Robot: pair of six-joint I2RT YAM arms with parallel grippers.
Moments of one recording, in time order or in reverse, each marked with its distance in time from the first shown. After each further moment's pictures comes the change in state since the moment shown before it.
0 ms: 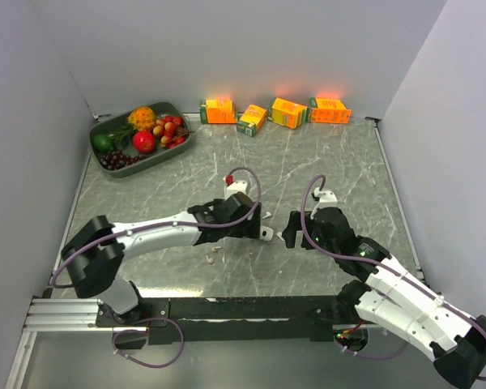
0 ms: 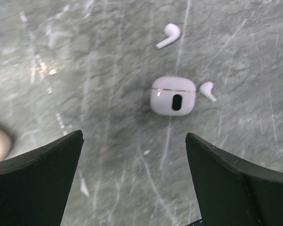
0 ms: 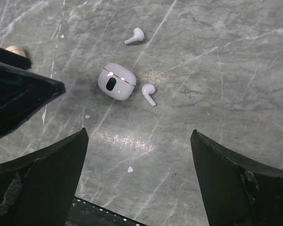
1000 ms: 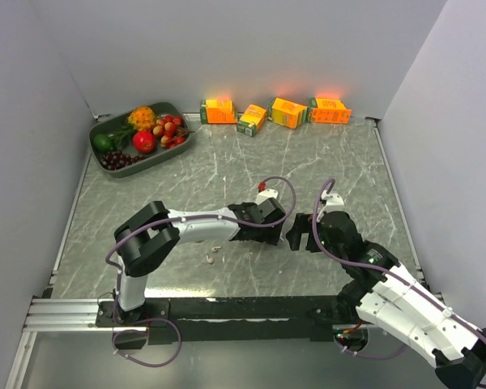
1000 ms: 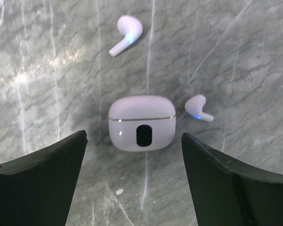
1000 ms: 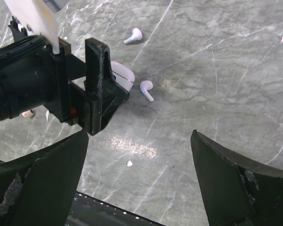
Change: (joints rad) left arm -0.077 0.375 0.271 -0.042 -0.010 0.066; right arm 0.000 -0.094 0.000 -0.067 0.013 0.011
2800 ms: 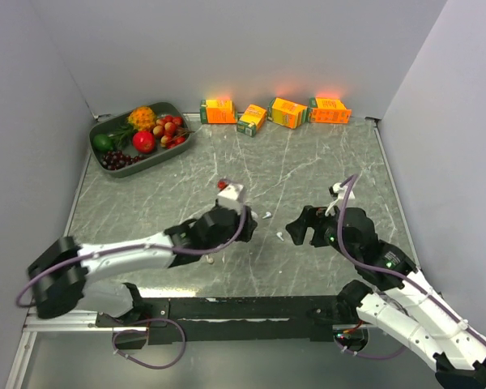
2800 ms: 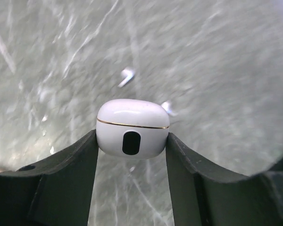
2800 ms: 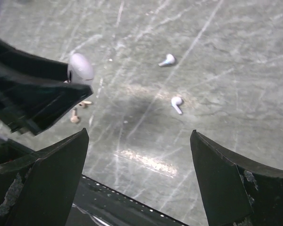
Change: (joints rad) left arm -0.002 -0.552 -0.449 0.370 -0.074 0.129; right arm -0.002 -0.039 0.133 -0.050 -0.054 0.029
